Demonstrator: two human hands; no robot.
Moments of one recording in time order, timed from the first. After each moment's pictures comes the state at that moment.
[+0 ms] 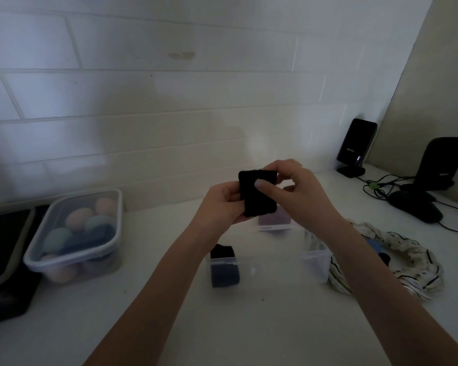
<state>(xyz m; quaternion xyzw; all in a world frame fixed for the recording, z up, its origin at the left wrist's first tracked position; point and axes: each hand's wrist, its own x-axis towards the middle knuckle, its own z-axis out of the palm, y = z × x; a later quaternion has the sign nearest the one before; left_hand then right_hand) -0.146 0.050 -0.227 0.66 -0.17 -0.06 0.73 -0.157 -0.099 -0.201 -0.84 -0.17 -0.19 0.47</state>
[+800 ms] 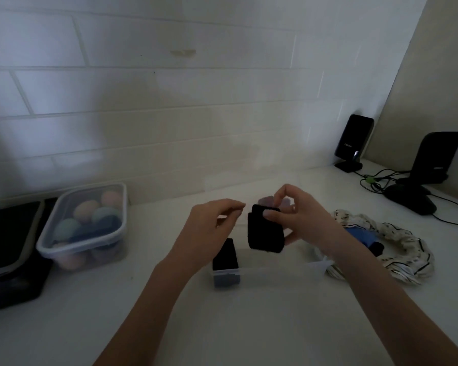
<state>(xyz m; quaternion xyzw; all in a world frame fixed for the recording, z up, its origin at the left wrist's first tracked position) -0.180 0.078 -0.254 0.85 -0.23 0.17 0.45 -0.187 -0.110 -0.227 -0.80 -0.05 0.02 0.60</state>
